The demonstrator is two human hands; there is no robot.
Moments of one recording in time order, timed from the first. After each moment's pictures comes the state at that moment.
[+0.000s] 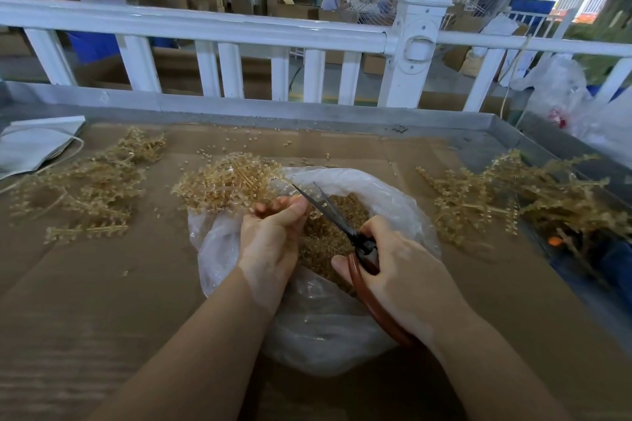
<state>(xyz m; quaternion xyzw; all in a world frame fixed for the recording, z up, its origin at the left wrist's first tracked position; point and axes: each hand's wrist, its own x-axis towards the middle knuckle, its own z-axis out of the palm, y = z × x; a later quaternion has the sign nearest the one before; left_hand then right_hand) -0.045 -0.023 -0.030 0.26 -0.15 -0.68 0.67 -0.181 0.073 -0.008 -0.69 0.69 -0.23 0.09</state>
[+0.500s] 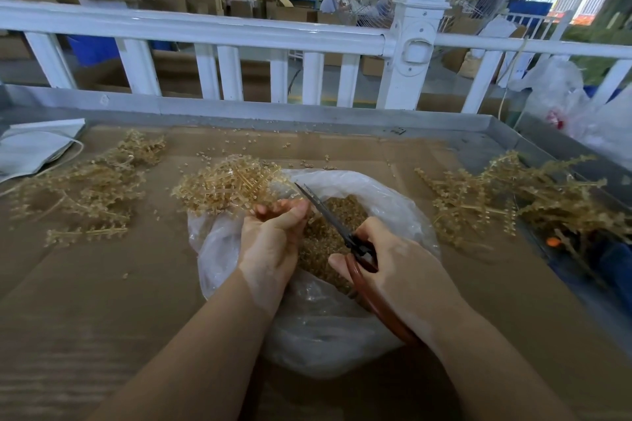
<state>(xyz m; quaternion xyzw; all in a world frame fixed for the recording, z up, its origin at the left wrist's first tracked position) -0.045 -0.023 -0.033 0.26 -0.16 -0.69 0.66 -0.178 0.072 0.001 -0.70 0.67 -0.23 0.10</state>
